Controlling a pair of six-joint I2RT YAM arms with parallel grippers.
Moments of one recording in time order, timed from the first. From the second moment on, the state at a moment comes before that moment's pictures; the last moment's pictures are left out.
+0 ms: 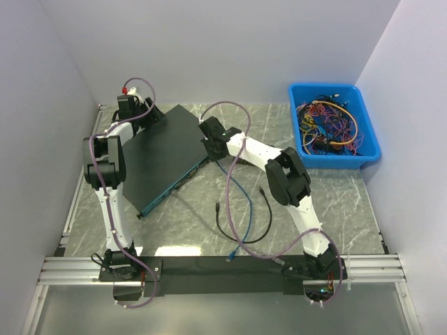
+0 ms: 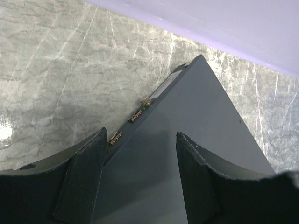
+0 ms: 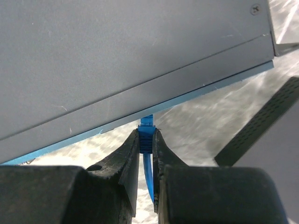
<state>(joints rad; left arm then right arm) 0.07 2.30 1.70 0.07 0.36 -0.44 0.70 2.30 1.90 -0.58 0.16 0.22</state>
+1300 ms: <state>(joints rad) 0.07 2.45 1.95 -0.10 0.54 -0.23 0.71 2.27 1.74 -0.32 0.16 -0.23</state>
